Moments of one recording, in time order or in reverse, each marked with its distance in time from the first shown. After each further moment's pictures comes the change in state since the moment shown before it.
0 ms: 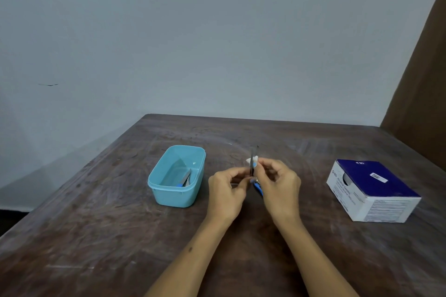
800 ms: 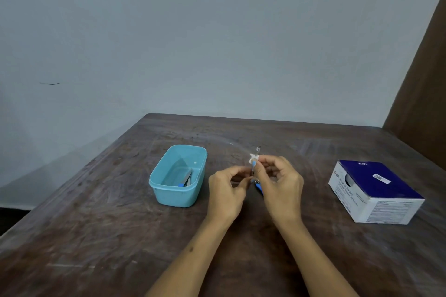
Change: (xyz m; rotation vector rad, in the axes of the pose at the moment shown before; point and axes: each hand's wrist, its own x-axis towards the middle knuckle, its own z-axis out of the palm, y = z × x) left_hand 0.001 0.001 -0.002 0.029 0.009 0.003; right_hand -0.001 -0.006 0.001 0.029 0.029 -0.105
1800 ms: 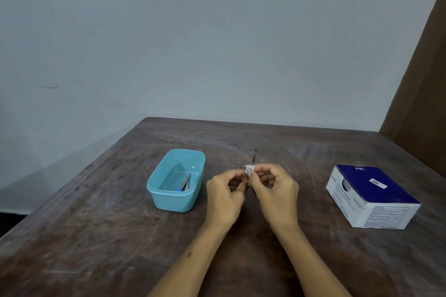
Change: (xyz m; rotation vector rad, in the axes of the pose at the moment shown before) left_hand 0.000 0.002 0.001 0.027 0.035 -0.022; right_hand -0.002 0.002 0.000 -0.047 -0.031 0.040
